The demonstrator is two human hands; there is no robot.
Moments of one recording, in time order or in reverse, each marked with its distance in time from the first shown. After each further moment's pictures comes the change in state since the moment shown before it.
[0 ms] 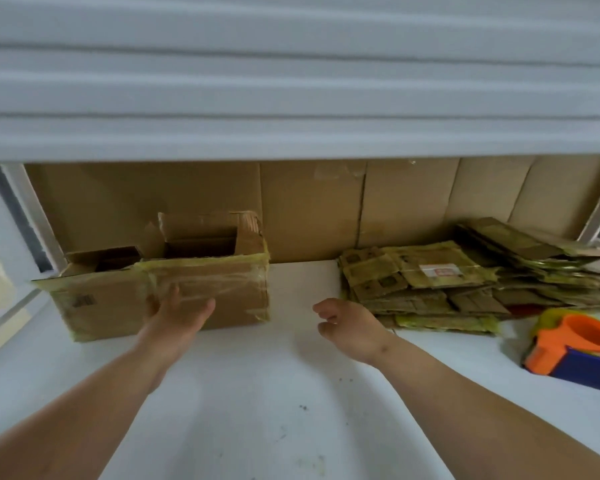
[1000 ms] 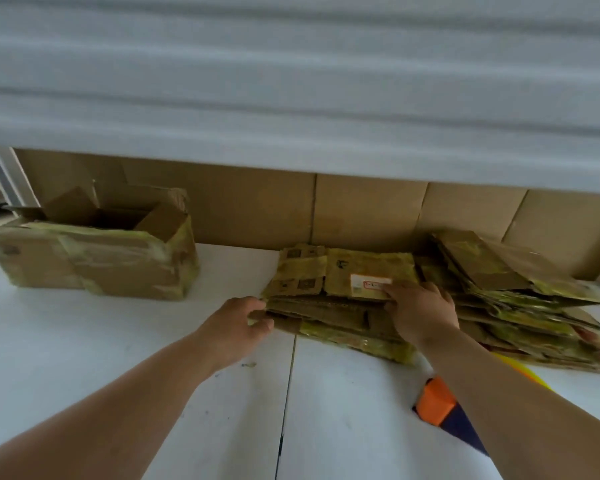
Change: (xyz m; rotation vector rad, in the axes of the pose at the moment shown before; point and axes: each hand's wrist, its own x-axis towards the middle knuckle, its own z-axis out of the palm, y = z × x) left_hand -0.091 0.128 0.219 0.295 -0.180 0.154; right_hand 0.017 0.212 -0.189 -0.603 0.159 0.058
